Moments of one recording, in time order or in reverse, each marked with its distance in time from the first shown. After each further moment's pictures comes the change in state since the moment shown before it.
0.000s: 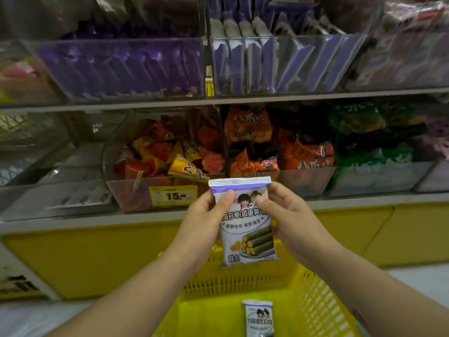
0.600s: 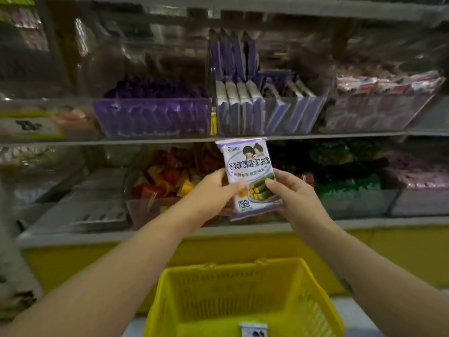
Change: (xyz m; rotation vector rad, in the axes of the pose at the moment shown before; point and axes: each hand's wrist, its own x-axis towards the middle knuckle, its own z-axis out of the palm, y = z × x) left_hand 0.001 0.095 0.025 0.361 -0.165 0.083; right_hand 0.000 -0.070 -0.001 -0.044 0.202 -0.169
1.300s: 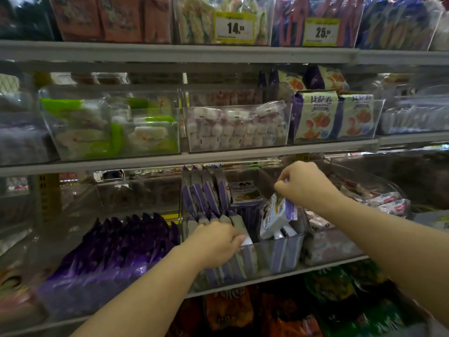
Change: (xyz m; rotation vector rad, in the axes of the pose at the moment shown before) left_hand 0.171 0.151 -0.017 1.412 -0.070 0.259; right_hand 0.173 -0.234 -0.048 -1.211 0.323 -0.444
